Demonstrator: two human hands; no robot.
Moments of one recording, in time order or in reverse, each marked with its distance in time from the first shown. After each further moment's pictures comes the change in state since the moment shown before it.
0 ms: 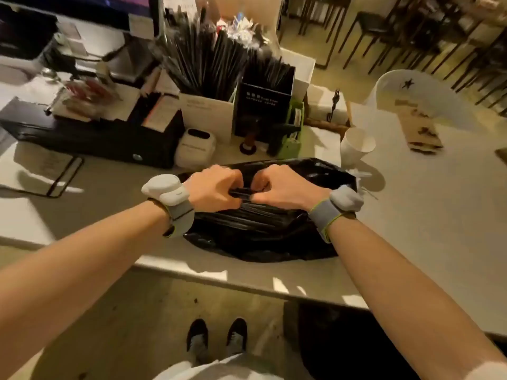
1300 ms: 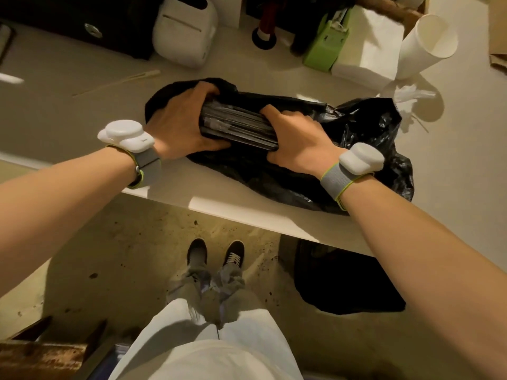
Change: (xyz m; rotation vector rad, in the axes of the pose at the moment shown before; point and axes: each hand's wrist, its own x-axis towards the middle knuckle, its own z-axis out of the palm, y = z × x) left_hand 0.012 -0.075 0.090 -0.269 0.299 -0.084; right_hand 0.020 0.052 0.077 -0.306 0.126 -0.110
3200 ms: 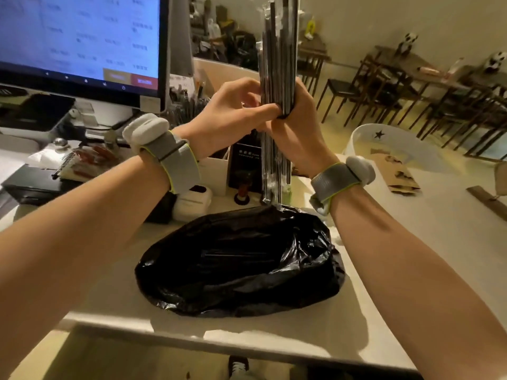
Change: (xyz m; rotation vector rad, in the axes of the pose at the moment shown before) left_hand 0.047 0.218 -0.208 -0.533 0.252 0.430; right_hand 0.033 -0.049 -0.248 0.936 0.877 -0.174
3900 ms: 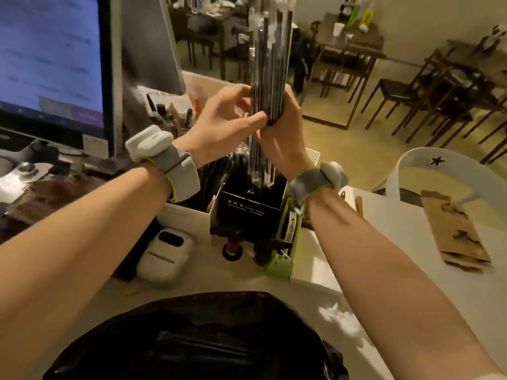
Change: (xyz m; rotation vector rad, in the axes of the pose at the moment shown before) left_hand 0.168 -0.108 0.008 0.232 0.203 -0.060; right_hand 0.164 0.147 0.015 0.045 -0.019 -0.026
